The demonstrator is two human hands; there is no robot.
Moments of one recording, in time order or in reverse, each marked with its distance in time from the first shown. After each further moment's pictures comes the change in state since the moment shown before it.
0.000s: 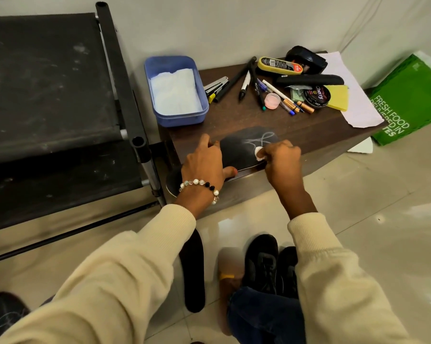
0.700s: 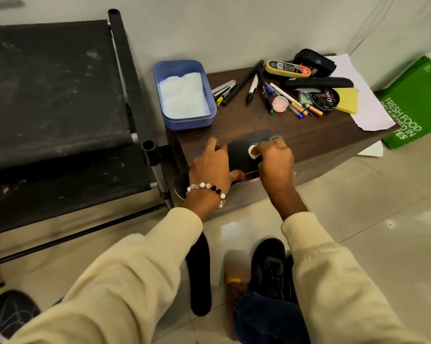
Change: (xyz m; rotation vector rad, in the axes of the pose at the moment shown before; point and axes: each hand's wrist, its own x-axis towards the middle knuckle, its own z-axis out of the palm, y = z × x) left_hand -0.002 -0.003 -0.002 -0.042 0.029 0.029; right_hand 0.013 -0.022 0.023 0.241 0.096 0.001
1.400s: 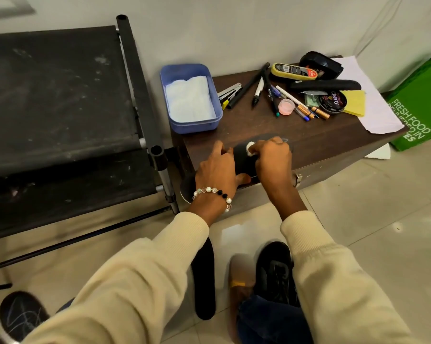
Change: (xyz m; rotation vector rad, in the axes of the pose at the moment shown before) left_hand 0.000 -0.001 0.003 -0.040 -0.006 -0.009; right_hand 0.008 -0.021 -0.002 -0.171 -0.034 -0.080
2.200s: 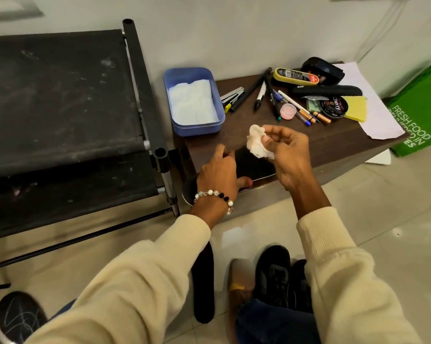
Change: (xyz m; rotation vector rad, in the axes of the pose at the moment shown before) left_hand 0.003 -0.003 0.000 0.007 -0.016 0.016; right_hand 0.007 0.010 -0.019 1.309 0.056 0.316
